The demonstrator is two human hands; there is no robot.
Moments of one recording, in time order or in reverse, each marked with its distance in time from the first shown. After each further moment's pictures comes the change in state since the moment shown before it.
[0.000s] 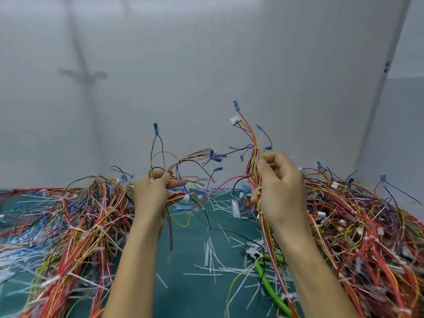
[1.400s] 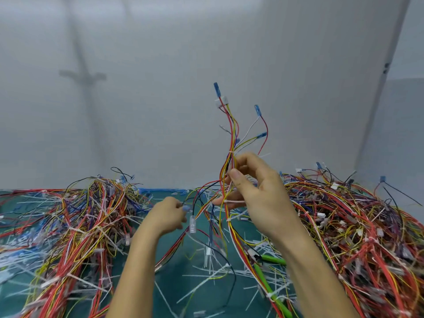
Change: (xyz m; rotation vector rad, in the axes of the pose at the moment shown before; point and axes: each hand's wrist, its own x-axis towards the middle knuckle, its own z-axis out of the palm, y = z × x) left_hand 0.013 -0.033 -0.012 1.060 -0.405 -0.055; right_hand -0.005 -0.002 0.004 0.178 -0.435 -0.029
